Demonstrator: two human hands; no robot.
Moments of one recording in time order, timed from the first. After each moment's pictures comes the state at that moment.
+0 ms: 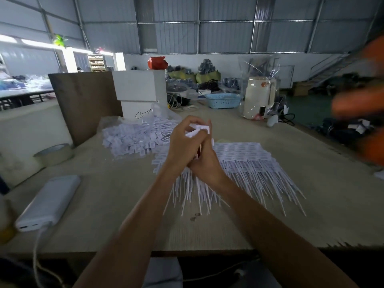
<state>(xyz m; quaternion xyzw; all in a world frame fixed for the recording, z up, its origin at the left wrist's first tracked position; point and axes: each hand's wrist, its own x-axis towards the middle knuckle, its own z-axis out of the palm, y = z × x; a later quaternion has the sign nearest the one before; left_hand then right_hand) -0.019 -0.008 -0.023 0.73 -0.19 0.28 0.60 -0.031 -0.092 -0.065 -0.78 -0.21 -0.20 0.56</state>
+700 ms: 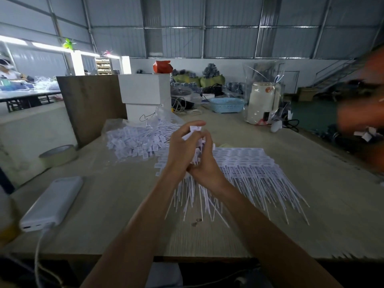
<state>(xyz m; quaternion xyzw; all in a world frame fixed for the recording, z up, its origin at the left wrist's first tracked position) -0.017 -0.005 -0.025 0.66 -0.17 0.26 0.68 -0.028 -0.089 -0.066 -0.77 -0.21 -0.17 0.58</state>
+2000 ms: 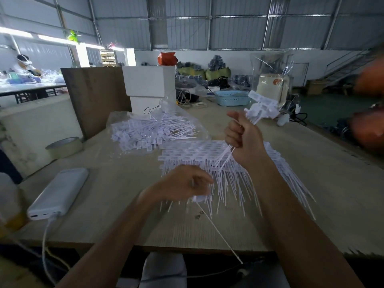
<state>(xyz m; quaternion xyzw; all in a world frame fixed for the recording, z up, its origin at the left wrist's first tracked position) -0.046 0.049 -0.078 0.88 -0.38 0.04 0.28 -0.009 -0.153 -0.017 -0.42 -0.12 -0.05 0.90</state>
